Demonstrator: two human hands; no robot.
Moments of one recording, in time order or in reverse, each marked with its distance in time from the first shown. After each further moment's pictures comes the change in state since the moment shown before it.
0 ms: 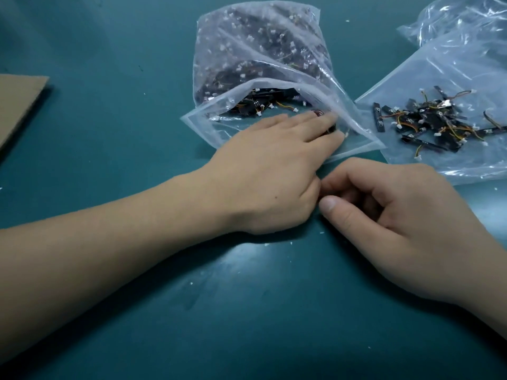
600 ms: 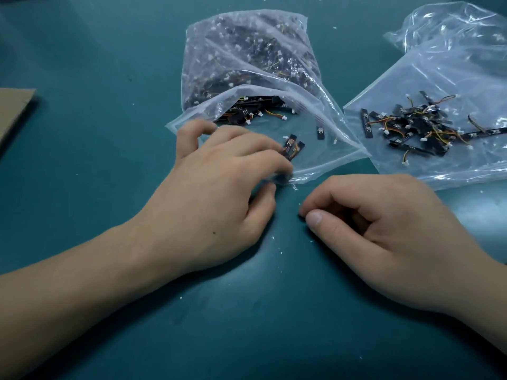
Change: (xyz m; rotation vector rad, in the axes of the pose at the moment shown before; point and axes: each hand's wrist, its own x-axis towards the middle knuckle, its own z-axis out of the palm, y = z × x) left_hand -0.043 -0.012 0.004 -0.101 0.272 -0.118; right_hand -0.002 -0.002 -0.002 -0.051 -0.036 -0.014
